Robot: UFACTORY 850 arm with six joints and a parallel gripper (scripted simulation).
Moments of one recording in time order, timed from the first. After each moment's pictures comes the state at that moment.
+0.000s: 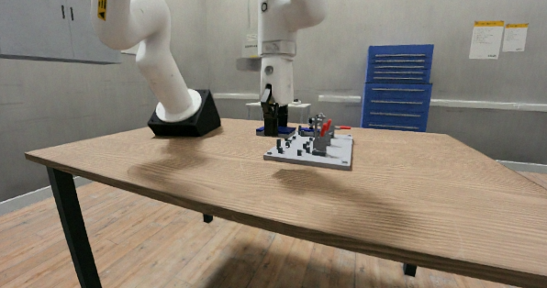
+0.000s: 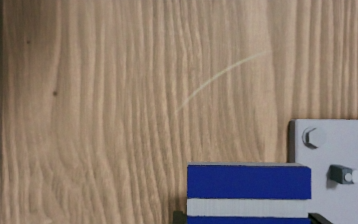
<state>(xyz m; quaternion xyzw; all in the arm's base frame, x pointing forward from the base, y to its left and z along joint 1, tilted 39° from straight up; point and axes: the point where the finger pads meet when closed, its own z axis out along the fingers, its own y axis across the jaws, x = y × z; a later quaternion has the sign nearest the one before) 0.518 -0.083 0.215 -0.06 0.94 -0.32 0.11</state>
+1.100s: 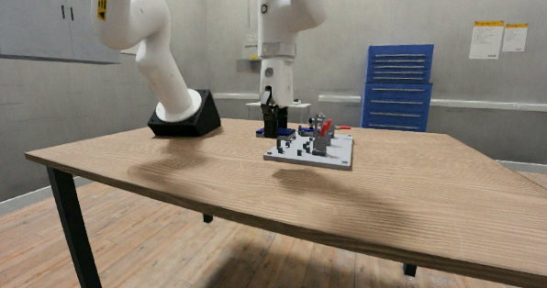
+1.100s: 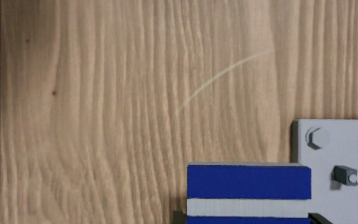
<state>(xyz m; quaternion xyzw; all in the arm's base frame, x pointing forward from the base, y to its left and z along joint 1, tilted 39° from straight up) 0.520 -0.086 0.212 -0.06 0.94 -0.32 0.11</state>
